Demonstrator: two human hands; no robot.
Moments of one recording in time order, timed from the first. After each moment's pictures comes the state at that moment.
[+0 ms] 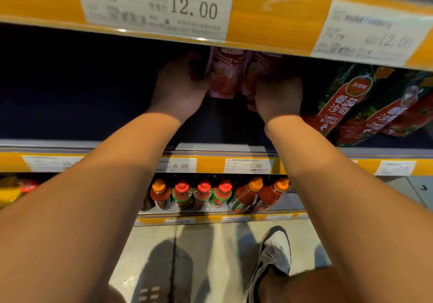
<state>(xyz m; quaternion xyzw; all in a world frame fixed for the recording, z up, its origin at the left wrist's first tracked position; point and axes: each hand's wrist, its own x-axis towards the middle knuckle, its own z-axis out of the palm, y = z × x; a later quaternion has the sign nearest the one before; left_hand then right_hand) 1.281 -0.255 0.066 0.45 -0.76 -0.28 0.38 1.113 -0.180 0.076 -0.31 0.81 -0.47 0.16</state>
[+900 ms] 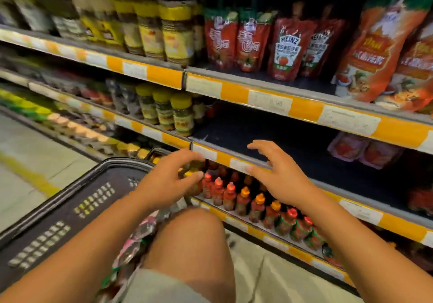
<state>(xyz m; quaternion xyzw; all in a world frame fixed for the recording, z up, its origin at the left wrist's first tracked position) 1.673 -0.051 0.138 0.55 -0.76 -0.22 0.27 1.382 -0.077 0.151 -0.78 0.53 -0.25 0.23</state>
